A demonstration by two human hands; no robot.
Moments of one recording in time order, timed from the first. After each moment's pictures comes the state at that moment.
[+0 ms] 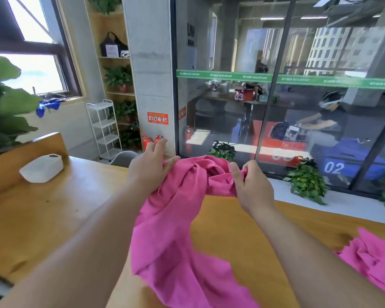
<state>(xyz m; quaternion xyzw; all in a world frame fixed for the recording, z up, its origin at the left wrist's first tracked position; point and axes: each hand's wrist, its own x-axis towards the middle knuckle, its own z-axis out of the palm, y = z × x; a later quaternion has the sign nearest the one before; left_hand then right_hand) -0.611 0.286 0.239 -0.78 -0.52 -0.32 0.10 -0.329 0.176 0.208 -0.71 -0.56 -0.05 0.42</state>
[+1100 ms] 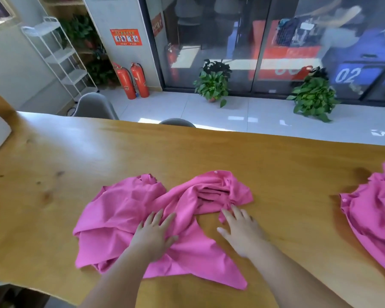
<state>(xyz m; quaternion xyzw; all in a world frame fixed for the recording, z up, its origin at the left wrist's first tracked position) -0.577 0.253 -0.098 -0.82 -0.51 0.20 -0.14 -0.272 0.166 -0.095 -0.75 -0.62 0.24 -0.05</state>
